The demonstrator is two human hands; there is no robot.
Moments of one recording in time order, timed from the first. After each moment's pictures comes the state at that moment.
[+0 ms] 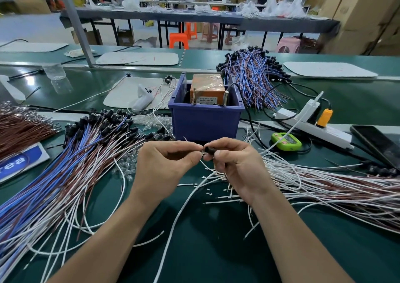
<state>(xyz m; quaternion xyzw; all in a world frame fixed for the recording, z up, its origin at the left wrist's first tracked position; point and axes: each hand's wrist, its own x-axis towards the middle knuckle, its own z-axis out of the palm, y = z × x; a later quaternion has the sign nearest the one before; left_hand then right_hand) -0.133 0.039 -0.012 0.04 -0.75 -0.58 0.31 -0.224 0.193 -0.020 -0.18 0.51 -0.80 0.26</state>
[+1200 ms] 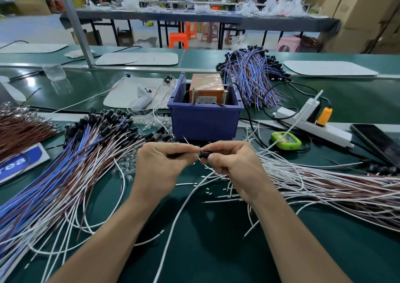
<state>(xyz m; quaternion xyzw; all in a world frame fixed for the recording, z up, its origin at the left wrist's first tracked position) -0.137 0.036 -0.017 0.06 -0.74 -0.60 0.30 -0.221 0.192 -0.017 -0.20 0.62 -0.72 0.22</state>
